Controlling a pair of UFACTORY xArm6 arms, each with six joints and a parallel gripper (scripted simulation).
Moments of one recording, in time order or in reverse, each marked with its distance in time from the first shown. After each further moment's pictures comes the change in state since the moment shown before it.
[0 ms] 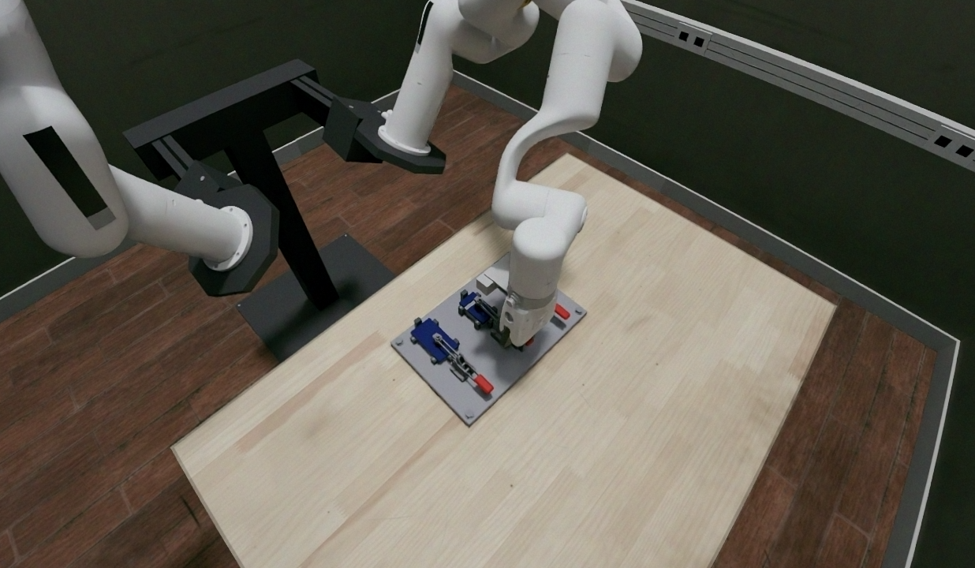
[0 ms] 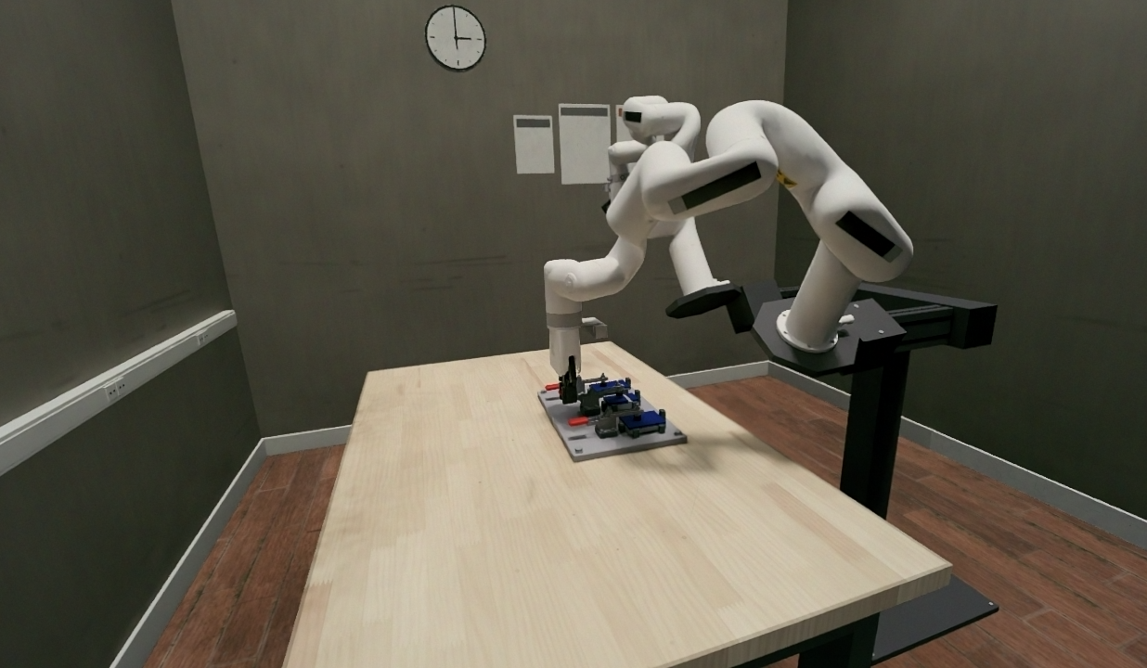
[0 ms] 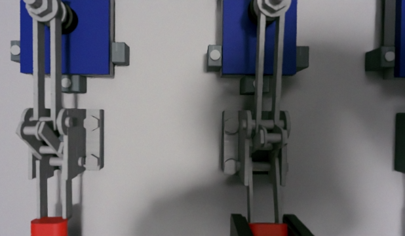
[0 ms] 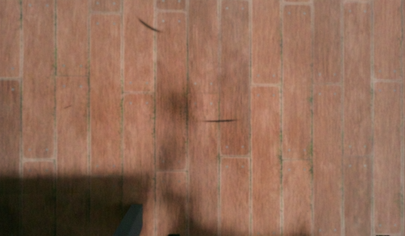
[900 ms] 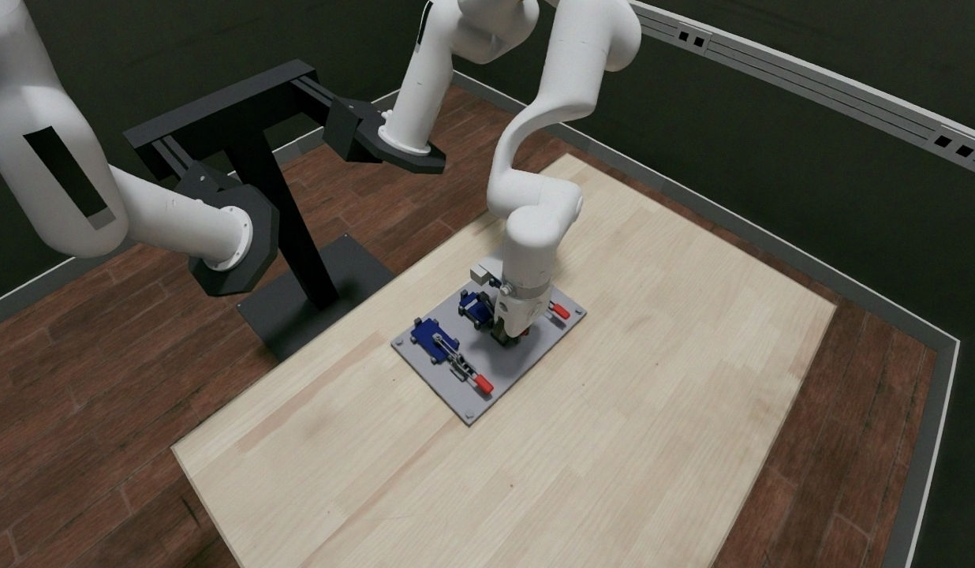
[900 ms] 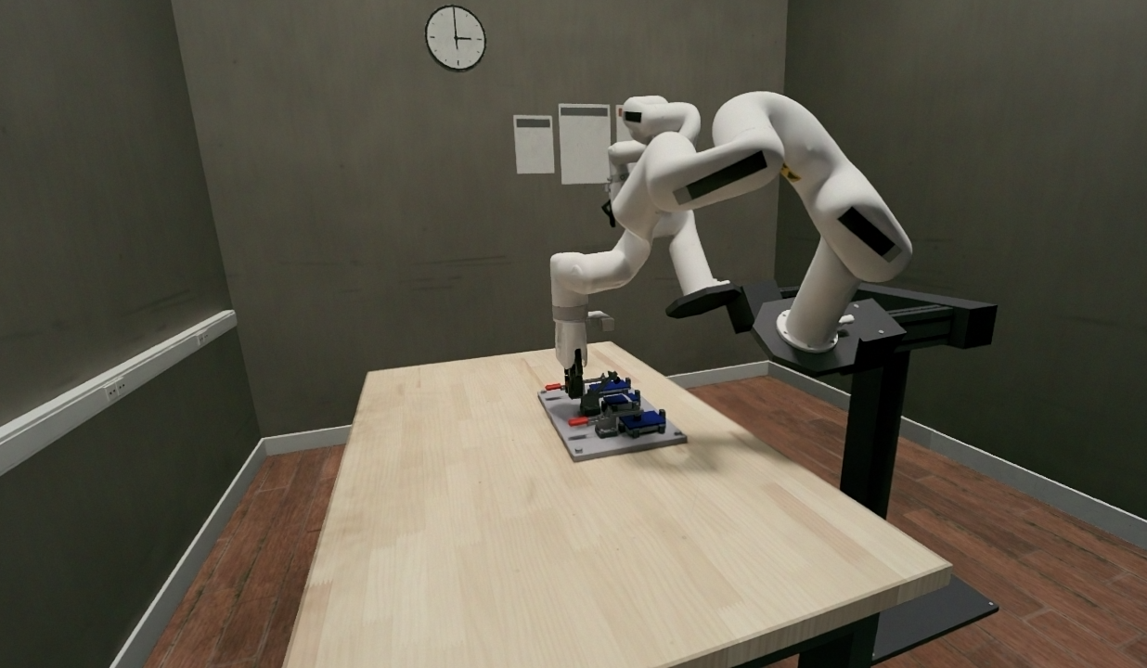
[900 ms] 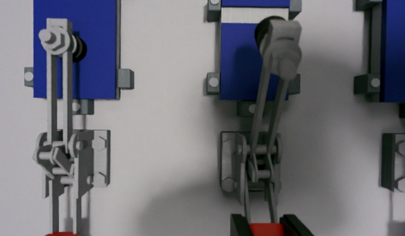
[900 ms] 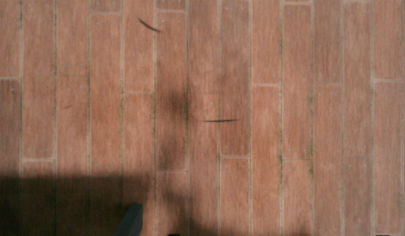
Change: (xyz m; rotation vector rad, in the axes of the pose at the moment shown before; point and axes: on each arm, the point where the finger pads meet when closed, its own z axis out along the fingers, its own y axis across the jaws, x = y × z) left arm 0.014 0.000 -0.013 0.000 -0.001 0.000; right arm 0.000 0.000 0.000 0.000 0.000 0.000
